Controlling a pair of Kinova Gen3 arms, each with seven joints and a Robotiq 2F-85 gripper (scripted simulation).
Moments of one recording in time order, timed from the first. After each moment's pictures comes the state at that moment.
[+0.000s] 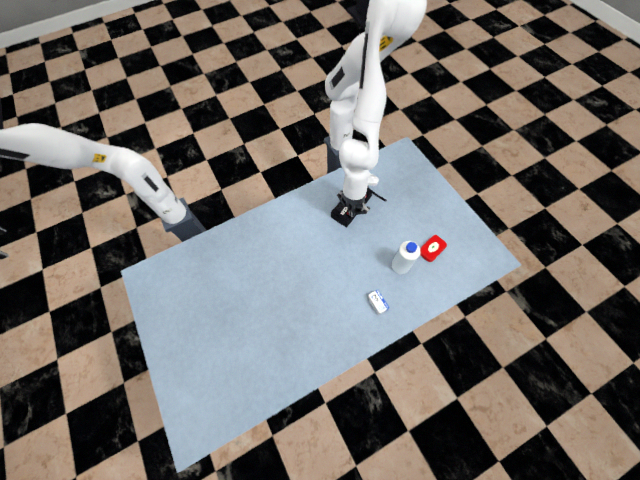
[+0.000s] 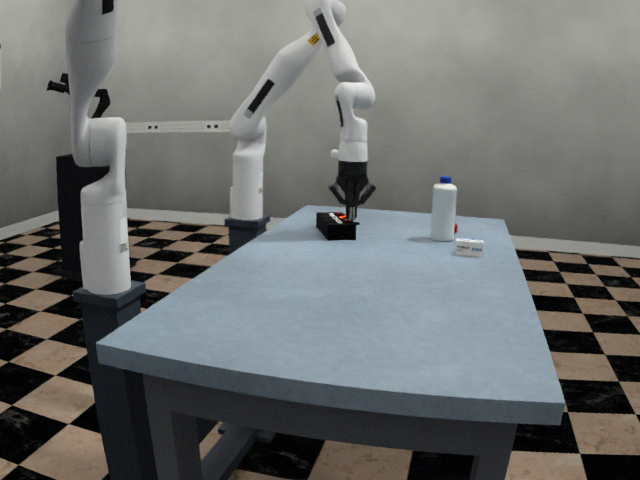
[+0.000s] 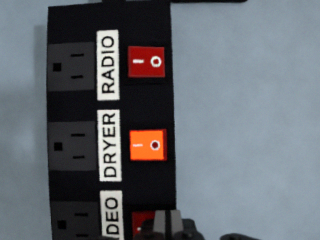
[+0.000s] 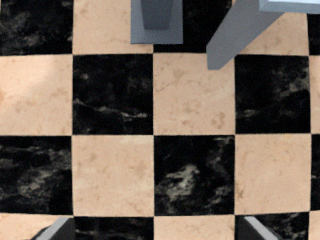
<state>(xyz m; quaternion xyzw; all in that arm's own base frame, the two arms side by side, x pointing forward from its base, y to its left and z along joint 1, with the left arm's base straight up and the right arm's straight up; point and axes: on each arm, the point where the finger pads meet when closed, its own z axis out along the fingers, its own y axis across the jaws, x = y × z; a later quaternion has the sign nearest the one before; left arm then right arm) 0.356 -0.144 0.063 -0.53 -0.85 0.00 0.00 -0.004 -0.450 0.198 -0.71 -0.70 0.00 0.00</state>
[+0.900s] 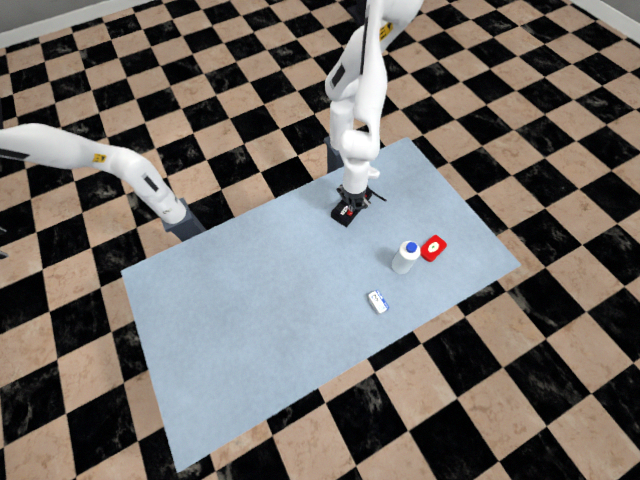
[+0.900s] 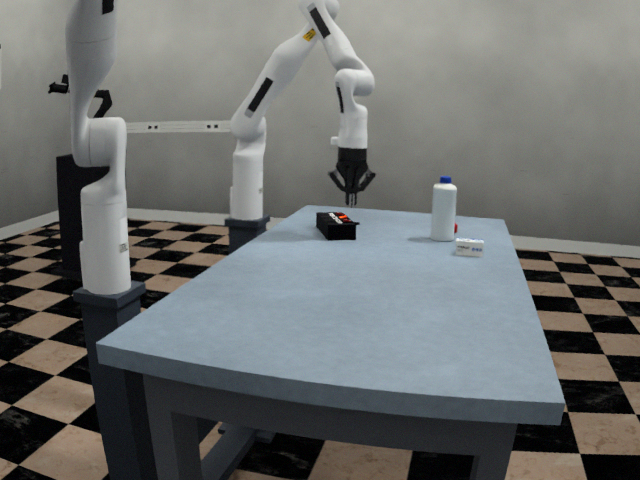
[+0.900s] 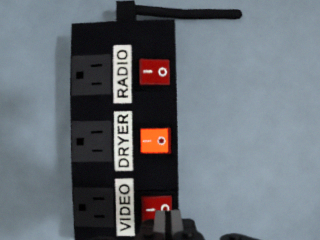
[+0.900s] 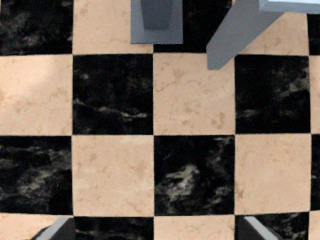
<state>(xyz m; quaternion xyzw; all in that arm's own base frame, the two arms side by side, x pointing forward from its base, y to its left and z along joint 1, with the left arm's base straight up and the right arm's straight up) 0.355 -0.146 0.098 -0.52 -0.85 0.00 0.00 -0.004 -0.450 0.198 -0.71 -0.70 0.00 0.00</state>
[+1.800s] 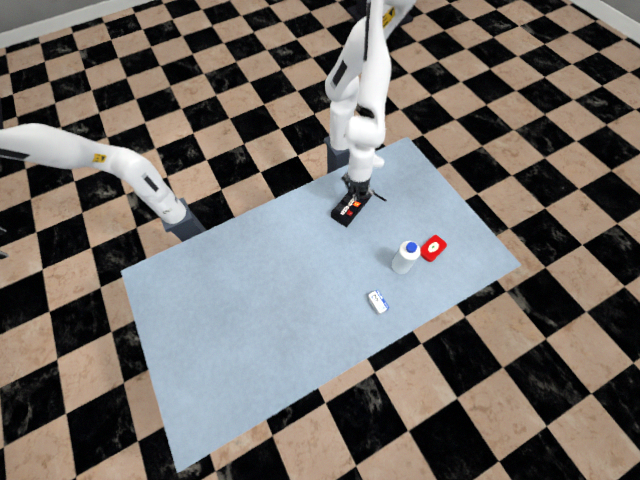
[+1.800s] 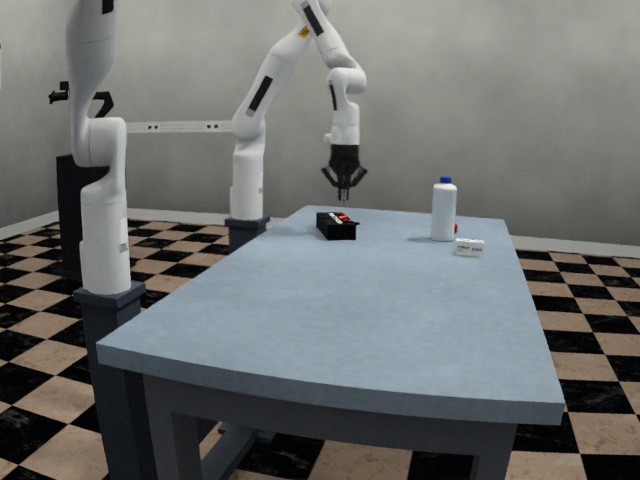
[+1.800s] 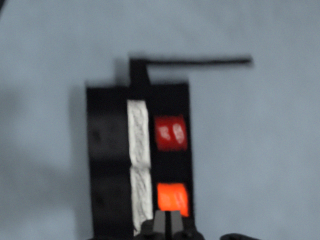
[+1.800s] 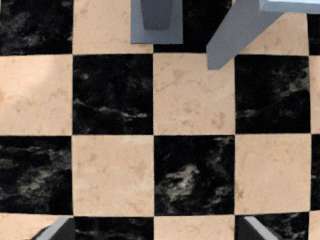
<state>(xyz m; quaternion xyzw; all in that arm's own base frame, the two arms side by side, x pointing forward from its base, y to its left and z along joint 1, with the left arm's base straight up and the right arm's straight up) 0.323 -0.111 0.104 -0.54 -0.84 0.00 0.00 -0.004 -0.450 0.198 -0.71 -0.70 0.00 0.00</state>
